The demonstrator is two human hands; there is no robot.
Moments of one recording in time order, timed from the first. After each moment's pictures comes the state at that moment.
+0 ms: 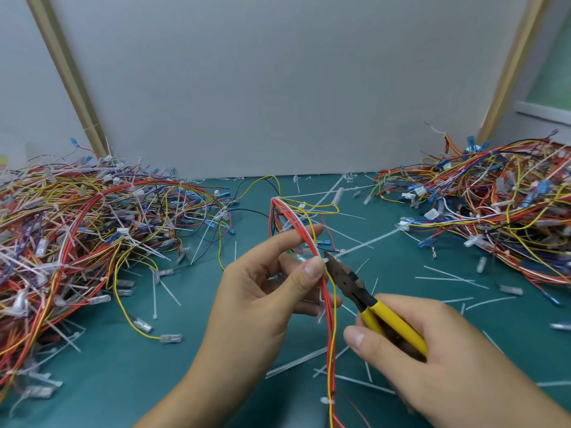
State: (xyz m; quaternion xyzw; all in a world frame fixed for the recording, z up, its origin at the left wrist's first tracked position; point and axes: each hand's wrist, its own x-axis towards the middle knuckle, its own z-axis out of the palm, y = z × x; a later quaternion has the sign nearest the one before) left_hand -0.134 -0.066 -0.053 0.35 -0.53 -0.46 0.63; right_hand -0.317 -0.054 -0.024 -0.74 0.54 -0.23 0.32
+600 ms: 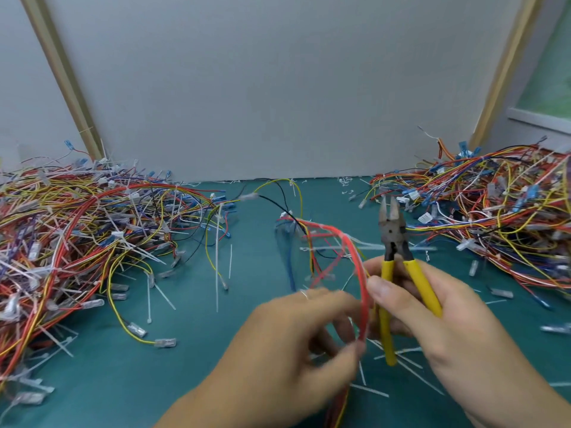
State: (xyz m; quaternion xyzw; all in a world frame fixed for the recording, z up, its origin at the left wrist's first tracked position) left_hand -0.141 -0.054 -0.056 0.40 -0.80 -0.24 0.39; right_hand -0.322 -0.071 -0.037 -0.62 0.44 -0.45 0.47
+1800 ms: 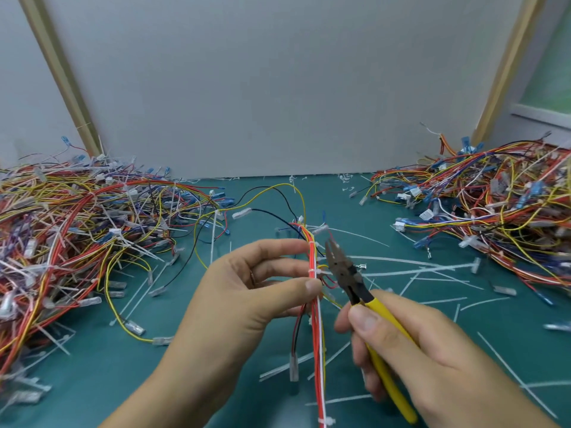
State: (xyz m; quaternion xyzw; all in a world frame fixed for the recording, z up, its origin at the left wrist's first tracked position) left_hand -0.123 -0.062 -0.036 0.43 -0.50 -0.50 0.56; right_hand -0.312 -0.052 -0.033 -0.69 0.47 -0.31 0.45
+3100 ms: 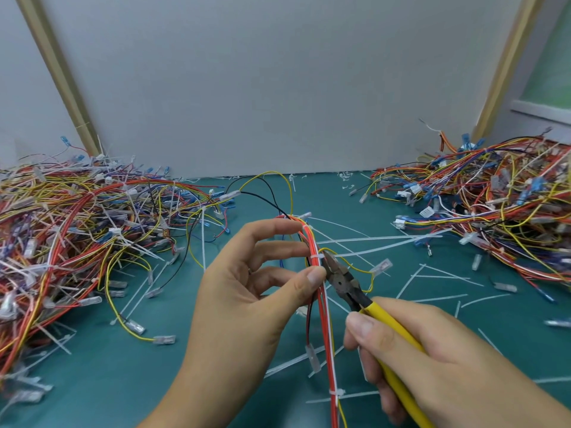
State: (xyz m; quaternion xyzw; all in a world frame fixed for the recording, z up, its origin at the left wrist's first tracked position) left_hand -0.134 -0.058 -0.043 0.42 -0.55 -0.35 0.63; right_hand -0.315 -0.055 -0.031 -0.70 0.52 -0.23 0.43
